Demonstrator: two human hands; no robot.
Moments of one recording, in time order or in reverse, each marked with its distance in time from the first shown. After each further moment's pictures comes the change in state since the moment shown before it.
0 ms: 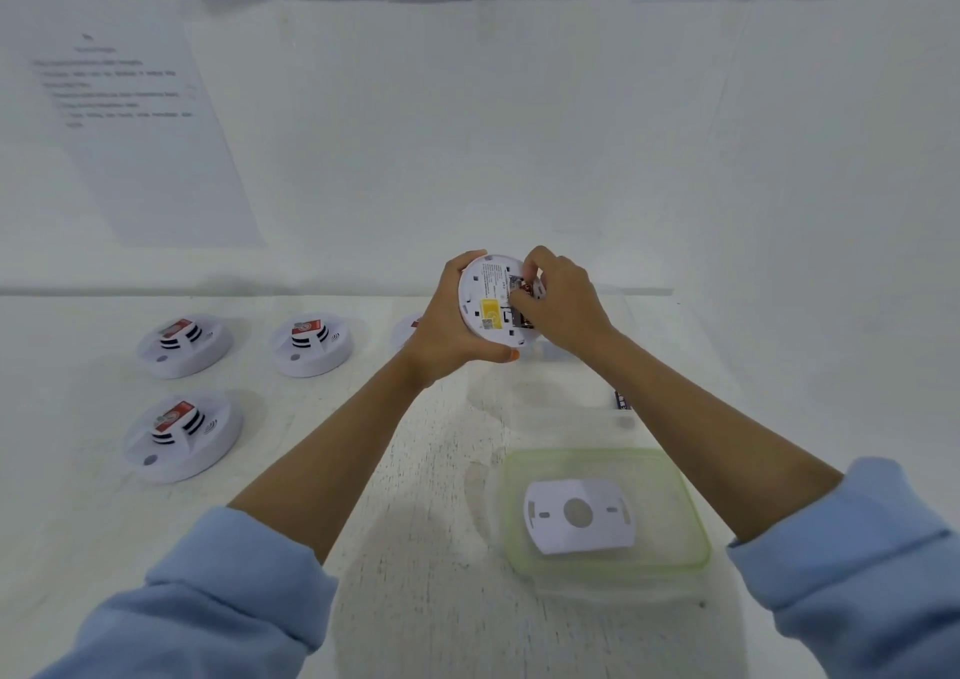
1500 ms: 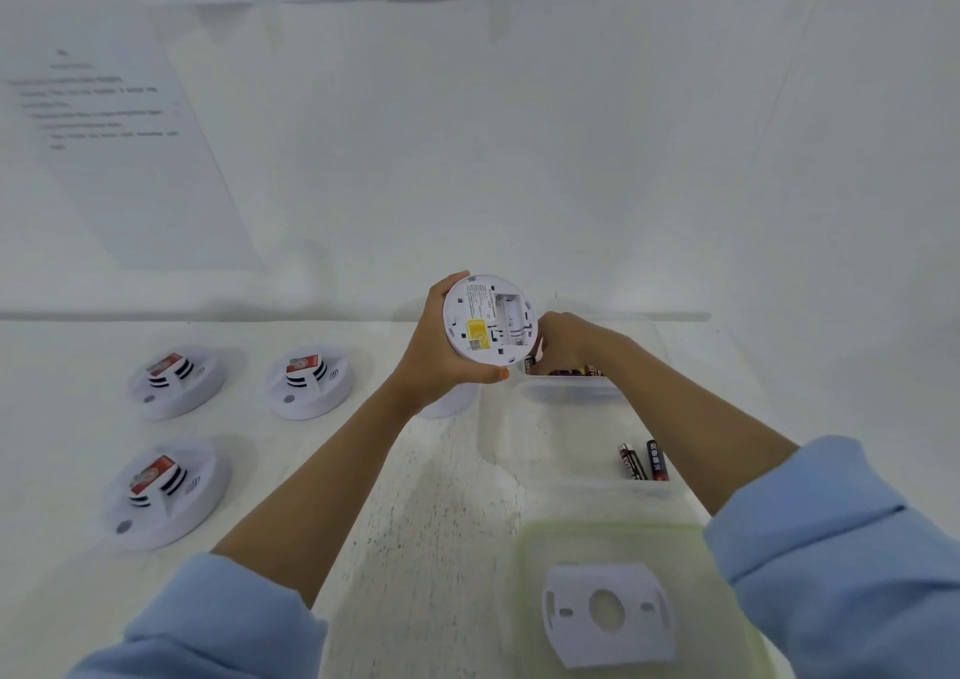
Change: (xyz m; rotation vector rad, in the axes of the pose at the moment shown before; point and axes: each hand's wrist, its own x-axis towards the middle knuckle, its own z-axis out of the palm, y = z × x) left_hand 0.032 -0.033 -0.026 0.158 0.109 -0.021; right_hand 0.072 0.055 0.038 -0.303 -0.671 0.196
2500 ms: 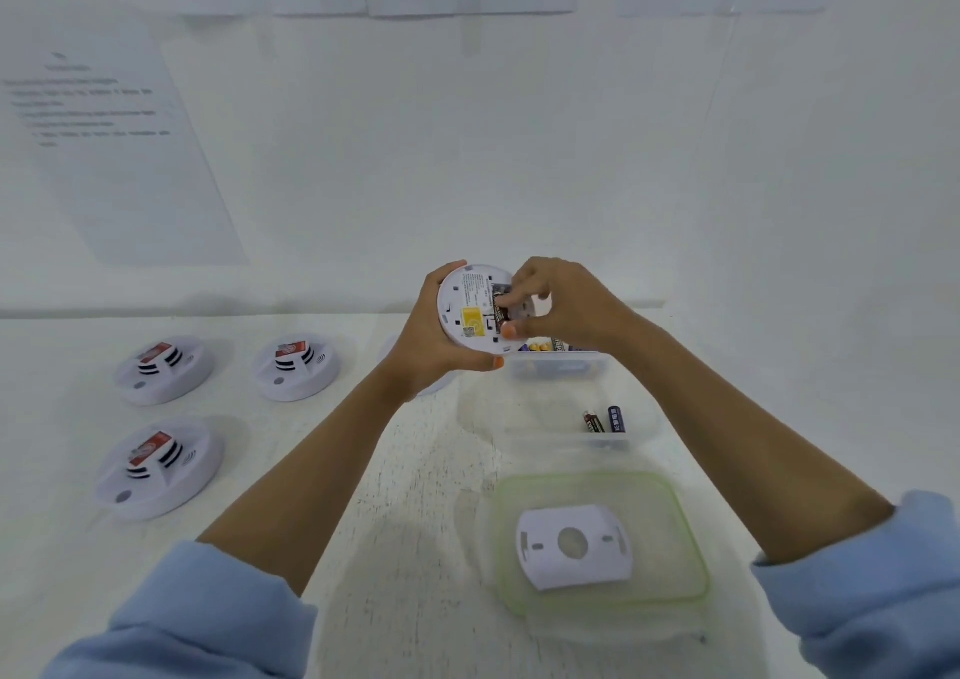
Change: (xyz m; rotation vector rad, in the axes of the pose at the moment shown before) left_hand -0.032 0.053 0.014 -0.142 -0.076 -0.004; right_hand -0.106 -0.020 -0.031 0.196 0.384 -0.395
